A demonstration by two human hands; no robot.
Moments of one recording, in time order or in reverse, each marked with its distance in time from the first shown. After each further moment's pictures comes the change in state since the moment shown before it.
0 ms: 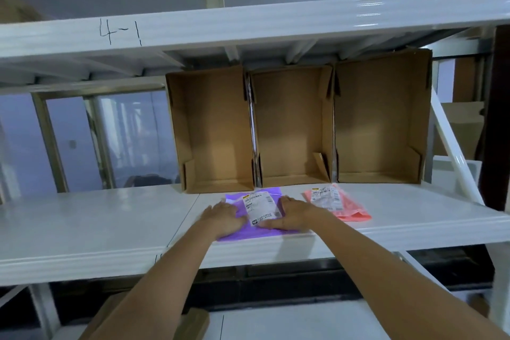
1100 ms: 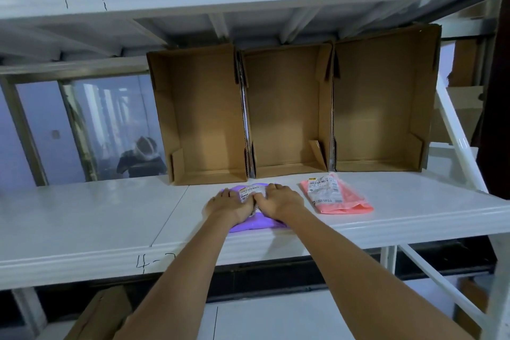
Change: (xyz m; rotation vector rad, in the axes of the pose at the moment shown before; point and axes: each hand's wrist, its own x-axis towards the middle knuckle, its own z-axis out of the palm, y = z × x) left_hand 0.037 0.030 0.018 -0.068 0.000 -0.127; right_hand 0.055 -0.008 0.030 -0.035 0.207 0.131
